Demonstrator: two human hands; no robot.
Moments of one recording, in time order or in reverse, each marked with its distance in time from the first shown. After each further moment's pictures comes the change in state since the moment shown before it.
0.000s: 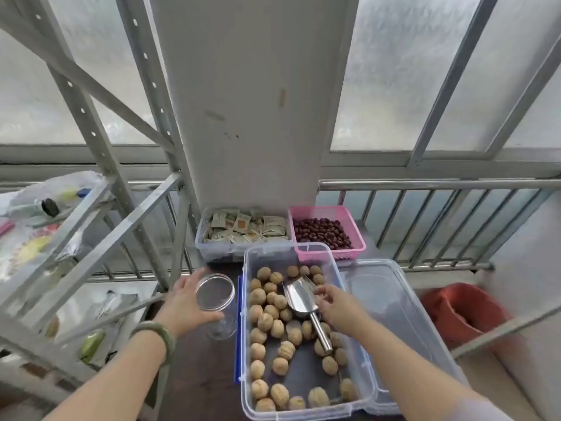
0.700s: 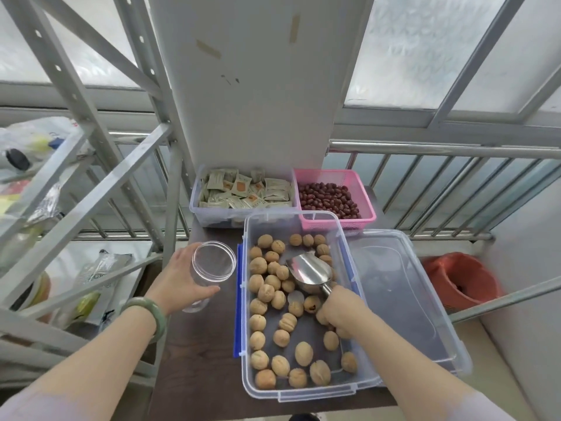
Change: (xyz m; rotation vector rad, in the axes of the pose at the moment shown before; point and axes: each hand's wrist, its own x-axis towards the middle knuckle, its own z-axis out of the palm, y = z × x) left_hand 0.015 -0.016 0.013 -0.124 0.027 0.081; right_hand 0.022 0.018 0.037 -0.551 -0.221 0.235
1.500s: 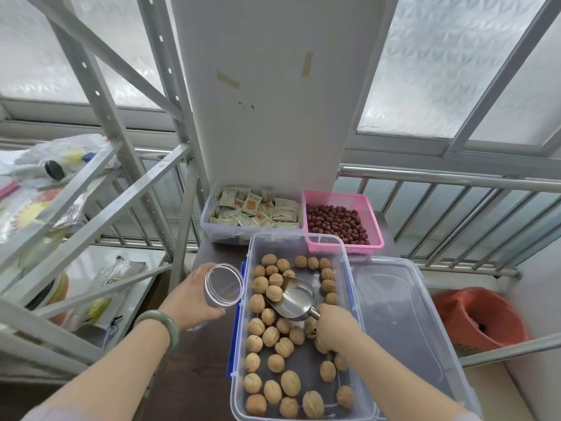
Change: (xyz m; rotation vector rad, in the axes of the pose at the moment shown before) left_hand -0.008 0.030 0.007 0.075 -0.063 -0.059; right_hand 0.010 -0.008 -0.013 -0.167 0.020 -0.158
